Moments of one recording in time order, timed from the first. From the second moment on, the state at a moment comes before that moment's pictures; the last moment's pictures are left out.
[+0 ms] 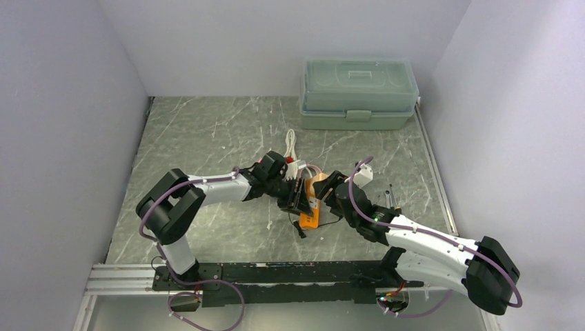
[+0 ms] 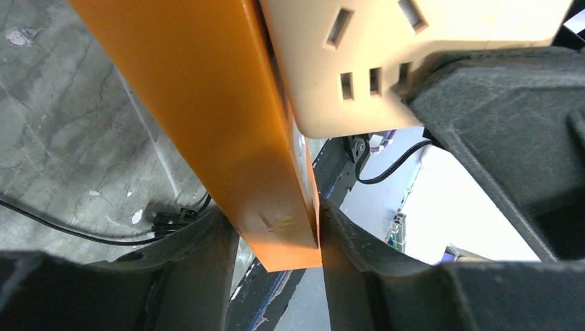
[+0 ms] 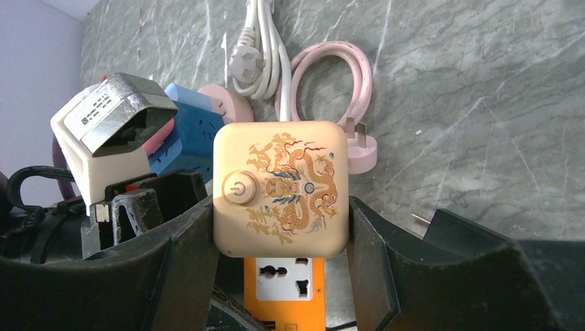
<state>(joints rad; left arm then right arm) -0.77 1.72 0.92 0.01 0.73 -0.71 0.86 0.97 0.44 0.03 0.53 1.00</state>
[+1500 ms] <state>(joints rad) -0.76 1.73 0.92 -0.03 0.69 -0.72 0.90 0.98 0.41 0.08 0.56 1.02</state>
